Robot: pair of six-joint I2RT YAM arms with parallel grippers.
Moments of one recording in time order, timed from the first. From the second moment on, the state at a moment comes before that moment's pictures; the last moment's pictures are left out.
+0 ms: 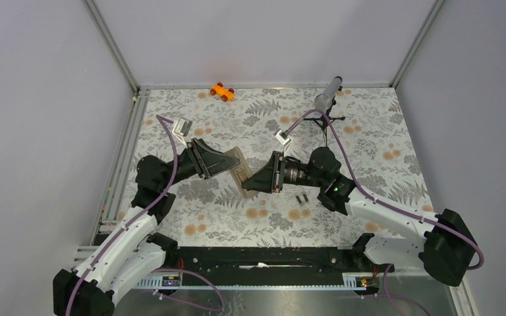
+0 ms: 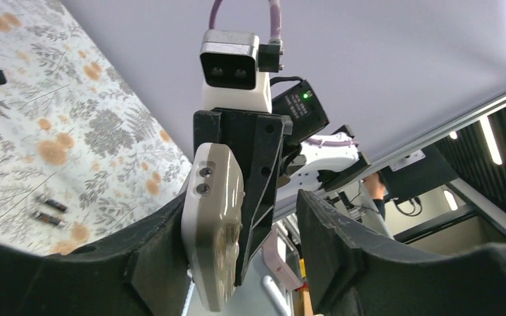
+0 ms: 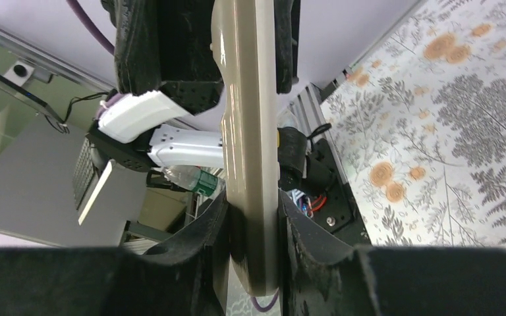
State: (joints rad) left arm -0.39 0.78 0.55 0.53 0.79 -1.23; right arm 0.85 1.15 0.70 0.47 -0.59 0.93
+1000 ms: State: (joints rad) left arm -0.44 0.78 0.74 -0.08 0.60 -0.57; right arm 0.85 0.88 0.74 -0.25 -0.03 0.73
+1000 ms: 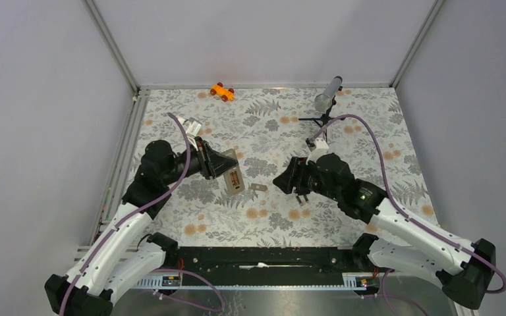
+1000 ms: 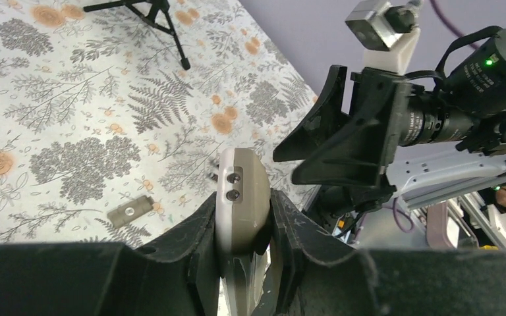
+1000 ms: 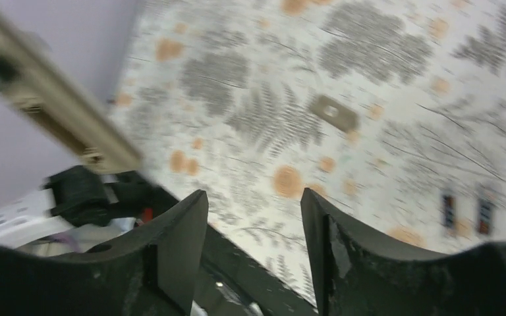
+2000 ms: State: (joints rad) left arm -0.37 0.83 0.75 -0.10 0.59 -0.55; right arm 0.68 1.23 0.70 -0.54 0.30 0.68
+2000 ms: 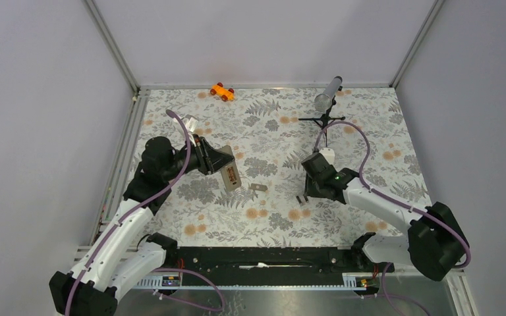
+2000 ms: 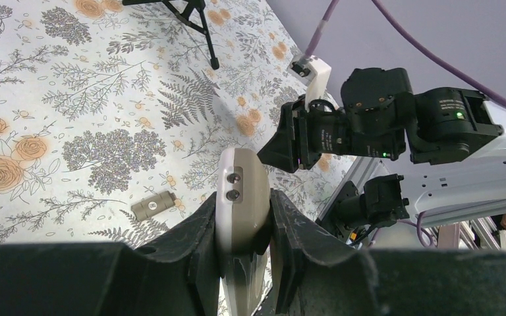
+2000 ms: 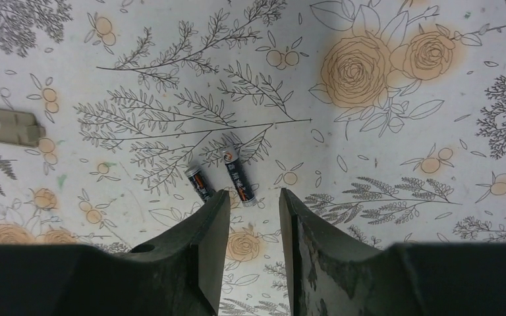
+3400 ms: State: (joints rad) left arm -0.33 0.88 0.74 -0.08 0.60 -0.57; right arm 0.67 1.52 0.79 -0.52 0.20 0.52
